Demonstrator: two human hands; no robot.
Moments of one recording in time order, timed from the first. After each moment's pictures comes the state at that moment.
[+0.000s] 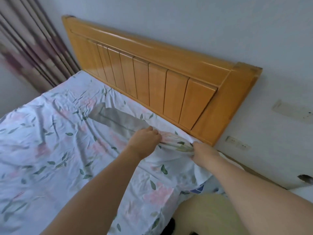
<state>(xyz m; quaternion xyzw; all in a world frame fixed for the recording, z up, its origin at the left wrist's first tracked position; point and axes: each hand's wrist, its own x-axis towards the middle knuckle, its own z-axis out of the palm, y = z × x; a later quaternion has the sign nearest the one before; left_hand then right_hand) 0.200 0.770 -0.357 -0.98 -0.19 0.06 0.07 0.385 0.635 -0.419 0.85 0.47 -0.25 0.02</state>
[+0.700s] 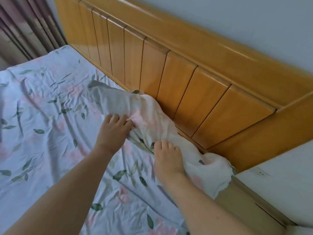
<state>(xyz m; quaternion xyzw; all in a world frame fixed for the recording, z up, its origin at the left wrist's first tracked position) 0.162 1.046 -0.541 -0.92 -0.33 -0.13 0.15 0.298 0.880 -0.521 0.80 0.60 -0.01 -0.01</state>
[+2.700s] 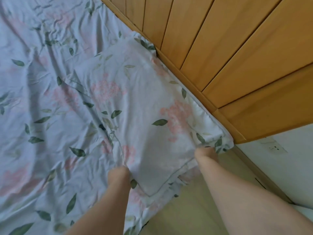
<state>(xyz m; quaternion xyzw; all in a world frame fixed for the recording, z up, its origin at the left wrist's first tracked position) 0.159 0.798 -0.784 -0.32 -0.82 0.08 -0.46 0.425 0.756 -0.769 0.95 0.01 -0.31 -0.09</state>
